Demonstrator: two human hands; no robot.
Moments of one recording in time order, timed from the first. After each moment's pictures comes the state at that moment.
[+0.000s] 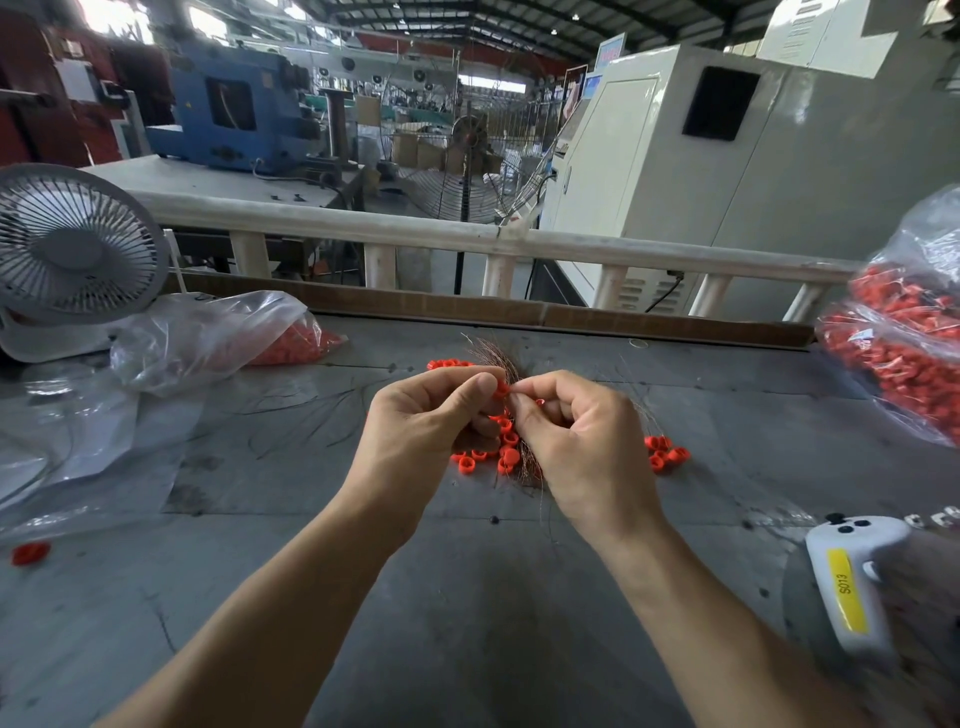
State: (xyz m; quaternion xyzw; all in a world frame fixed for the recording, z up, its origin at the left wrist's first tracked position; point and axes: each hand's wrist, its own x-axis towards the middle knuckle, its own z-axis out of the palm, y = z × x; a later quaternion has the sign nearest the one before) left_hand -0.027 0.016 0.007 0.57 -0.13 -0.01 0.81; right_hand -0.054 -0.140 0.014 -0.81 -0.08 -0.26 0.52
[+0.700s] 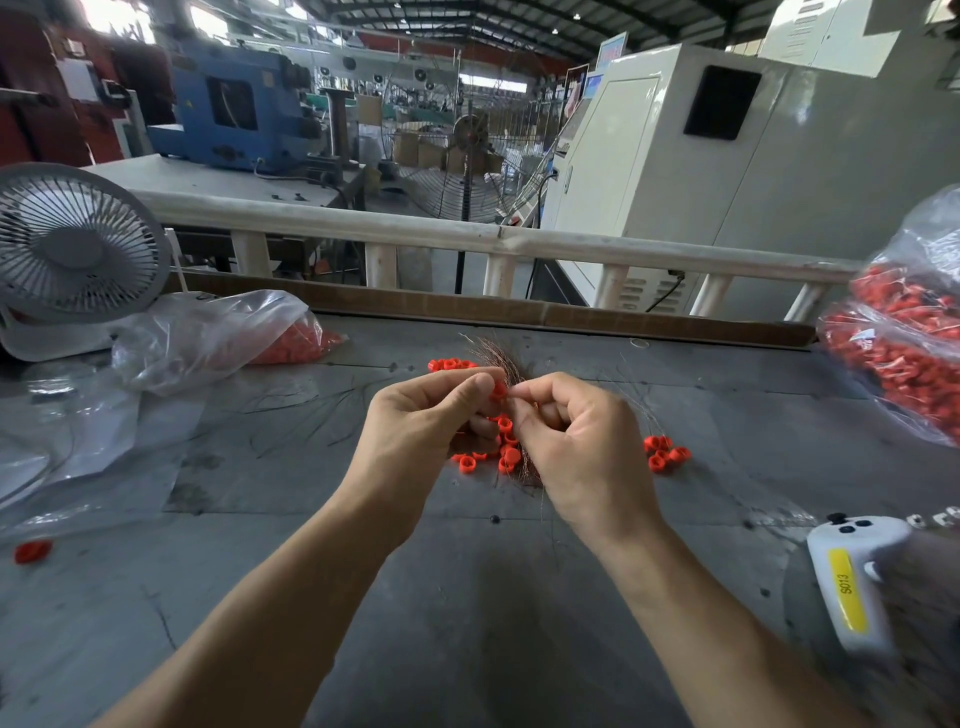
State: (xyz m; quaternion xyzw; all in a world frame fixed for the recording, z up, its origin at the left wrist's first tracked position) left_hand -0.025 0.018 0.005 0.57 -0.13 -0.02 0.81; right_hand -0.051 -0.140 0.010 -0.82 -0.08 -0.27 0.49
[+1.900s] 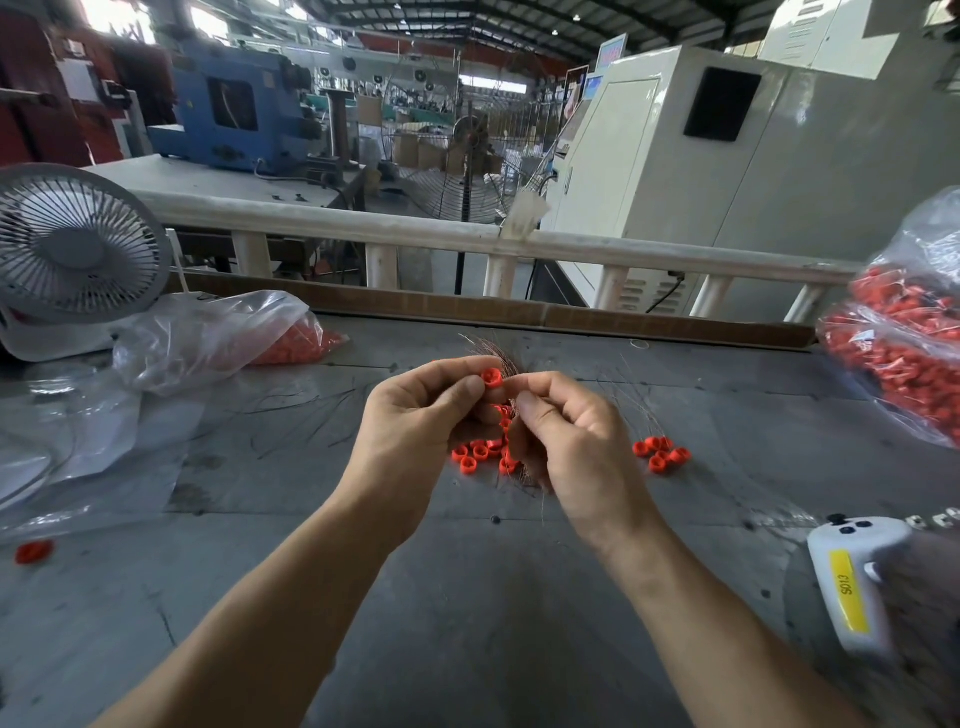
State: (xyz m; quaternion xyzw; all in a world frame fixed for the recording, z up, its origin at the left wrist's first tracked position) left_hand -0.025 0.018 0.006 0.56 -0.14 0.00 0.82; right_hand -0.057 -0.133 0.018 -0.73 -0.08 -0.14 0.66
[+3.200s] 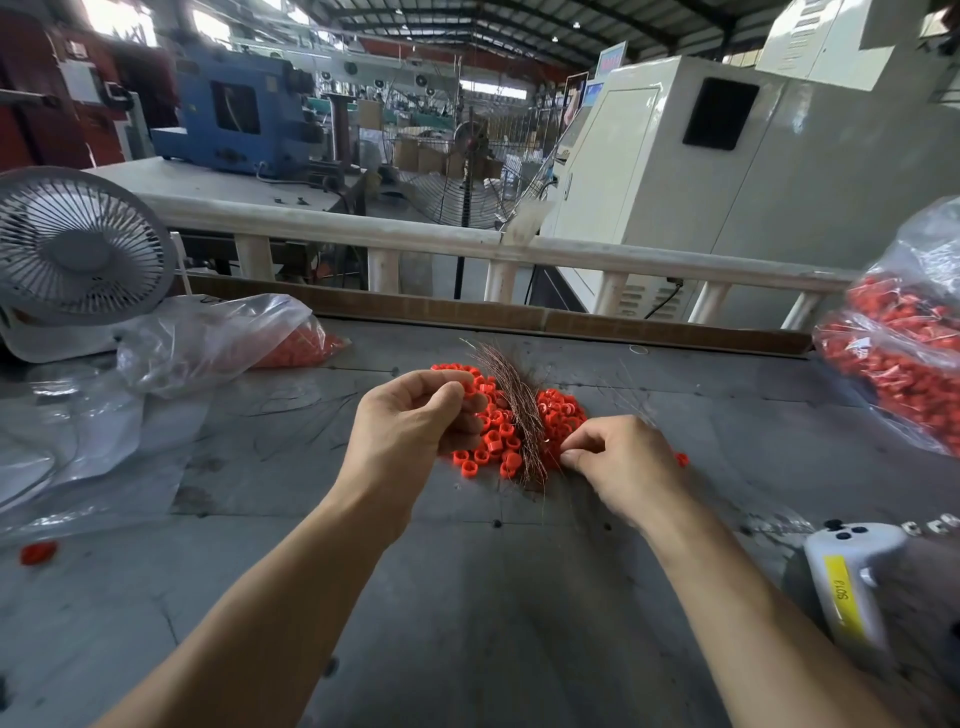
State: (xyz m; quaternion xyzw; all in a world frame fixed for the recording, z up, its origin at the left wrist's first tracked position) left_hand -0.025 0.023 0.011 0.59 -0.06 0.02 0.80; right_hand -0.016 -0.202 -0.016 -0.95 0.08 -0.13 0.27
